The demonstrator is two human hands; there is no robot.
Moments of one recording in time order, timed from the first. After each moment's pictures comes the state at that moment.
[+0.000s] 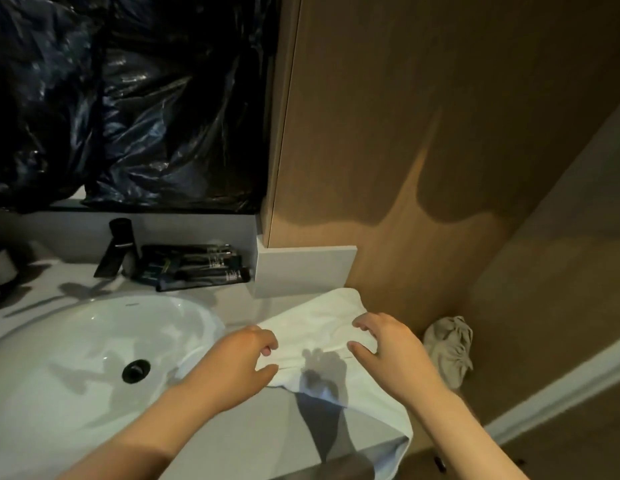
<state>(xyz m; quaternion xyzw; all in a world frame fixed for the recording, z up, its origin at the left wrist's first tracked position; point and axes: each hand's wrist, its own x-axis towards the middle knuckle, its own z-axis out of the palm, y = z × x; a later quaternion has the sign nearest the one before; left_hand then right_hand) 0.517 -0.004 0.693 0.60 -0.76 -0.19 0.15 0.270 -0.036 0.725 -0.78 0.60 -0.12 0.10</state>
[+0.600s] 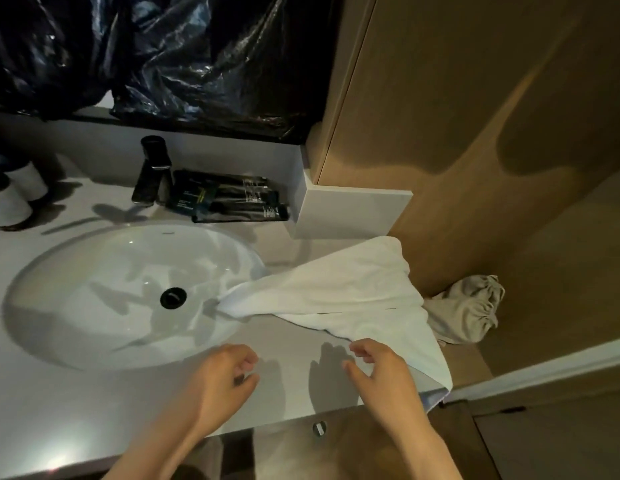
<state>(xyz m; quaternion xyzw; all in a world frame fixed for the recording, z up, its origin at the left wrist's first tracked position) 0.586 0.067 0.577 0.69 -0.62 -0.33 0.17 0.334 0.017 0.607 -0.69 0.67 -0.09 0.26</state>
